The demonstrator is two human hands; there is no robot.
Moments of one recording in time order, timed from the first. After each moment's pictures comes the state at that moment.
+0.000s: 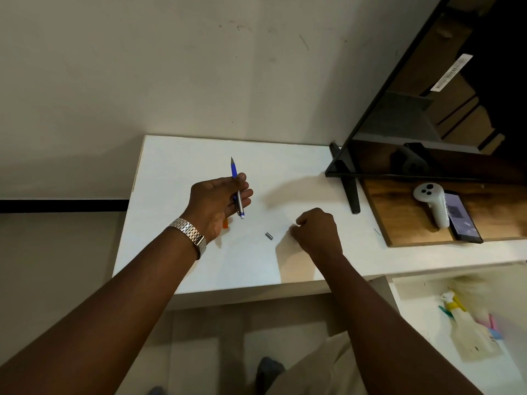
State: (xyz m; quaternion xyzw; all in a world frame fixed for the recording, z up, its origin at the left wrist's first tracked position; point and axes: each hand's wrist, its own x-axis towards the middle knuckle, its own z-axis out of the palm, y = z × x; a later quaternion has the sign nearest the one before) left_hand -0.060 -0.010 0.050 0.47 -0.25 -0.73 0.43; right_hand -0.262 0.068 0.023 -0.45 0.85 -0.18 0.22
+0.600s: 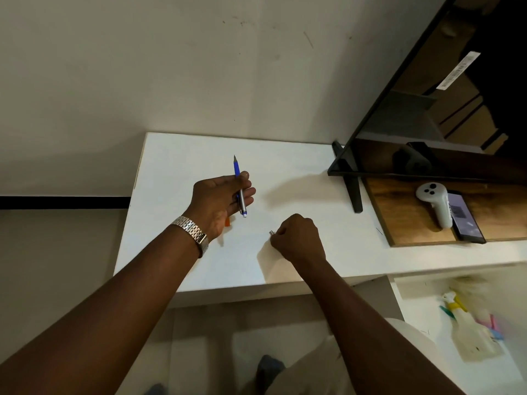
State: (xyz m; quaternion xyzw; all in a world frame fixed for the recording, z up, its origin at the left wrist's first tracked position) left_hand -0.060 -0.009 0.049 0.47 -0.24 -0.73 0.43; right_hand -0.225 0.072 0.012 -0.49 0.83 -0.14 0.24
